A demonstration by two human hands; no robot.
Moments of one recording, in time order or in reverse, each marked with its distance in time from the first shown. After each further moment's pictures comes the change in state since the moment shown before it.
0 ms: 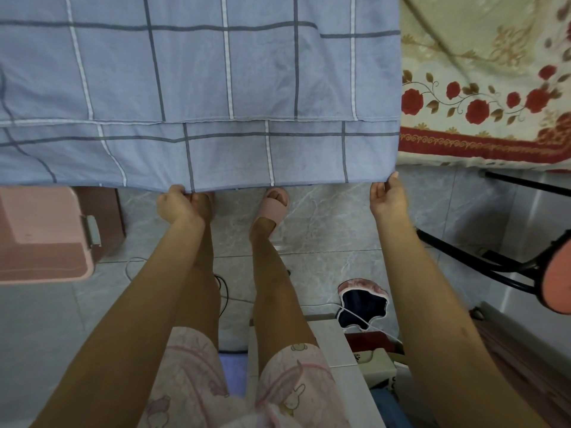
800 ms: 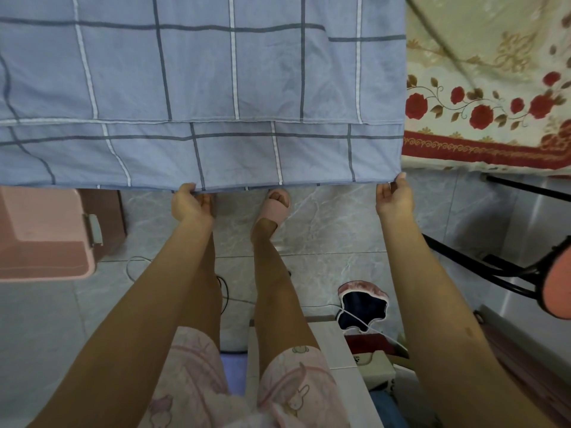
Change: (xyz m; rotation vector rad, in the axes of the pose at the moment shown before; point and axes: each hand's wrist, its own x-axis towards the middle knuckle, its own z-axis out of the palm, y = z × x) left_hand -0.012 0.000 0.007 -0.155 -0.054 -0.174; right_hand 0.000 -0.005 0.008 -0.026 0.027 -0.044
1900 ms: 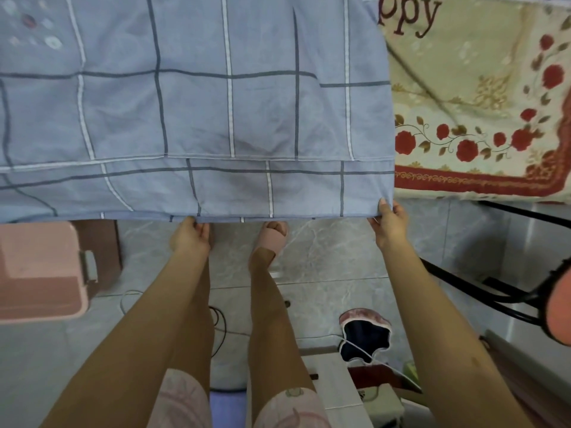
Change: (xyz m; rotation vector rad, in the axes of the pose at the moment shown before) left_hand 0.035 -0.002 0.008 0.036 -0.035 -0.075; right_hand 0.020 0.001 0.005 -0.479 -0.137 -0.149
